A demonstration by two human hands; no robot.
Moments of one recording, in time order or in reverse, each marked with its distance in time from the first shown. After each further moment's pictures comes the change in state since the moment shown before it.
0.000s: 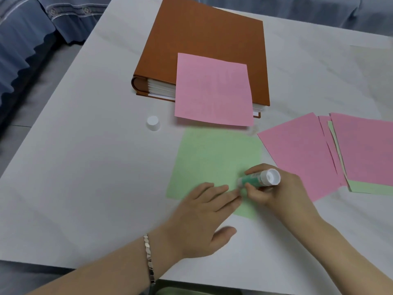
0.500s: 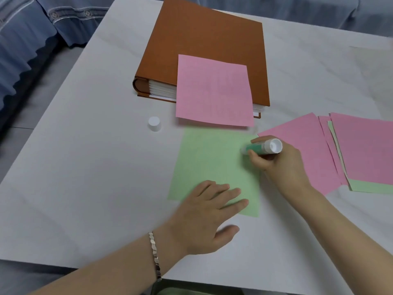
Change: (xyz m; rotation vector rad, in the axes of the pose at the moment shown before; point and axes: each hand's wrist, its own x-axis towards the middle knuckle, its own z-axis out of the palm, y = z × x) left_hand 0.004 0.000 0.000 -0.051 0.029 -0.018; right_hand 0.043 -0.006 -0.003 0.060 0.185 -0.072
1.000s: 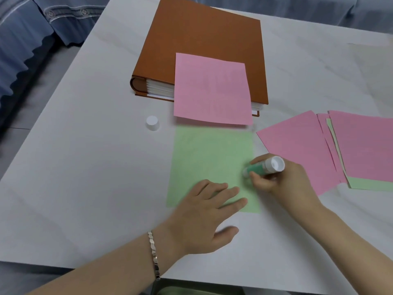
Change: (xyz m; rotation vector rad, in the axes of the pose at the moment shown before) left_hand -0.001 -0.001 0.002 0.018 0.024 0.020; right_hand -0.027 0.010 -0.009 -0.061 -0.144 0.006
